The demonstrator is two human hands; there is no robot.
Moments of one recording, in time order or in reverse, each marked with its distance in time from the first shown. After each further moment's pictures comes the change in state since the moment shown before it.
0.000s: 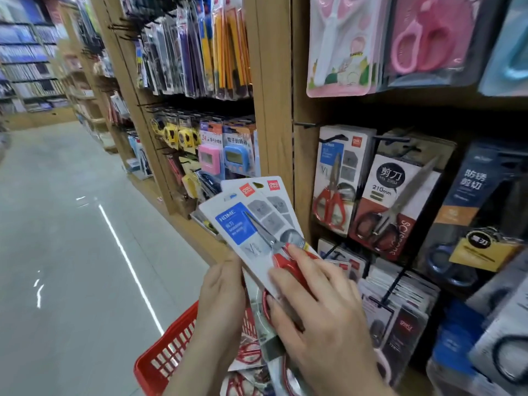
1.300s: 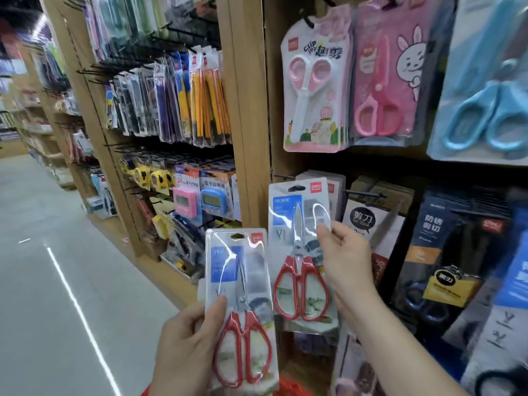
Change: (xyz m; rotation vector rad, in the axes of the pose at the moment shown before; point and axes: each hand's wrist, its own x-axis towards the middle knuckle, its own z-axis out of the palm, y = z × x) left_hand 0.024 0.021 -0.031 0.257 -0.057 0.267; right_hand 0.116 0.061 -0.007 0.711 0.204 0.739
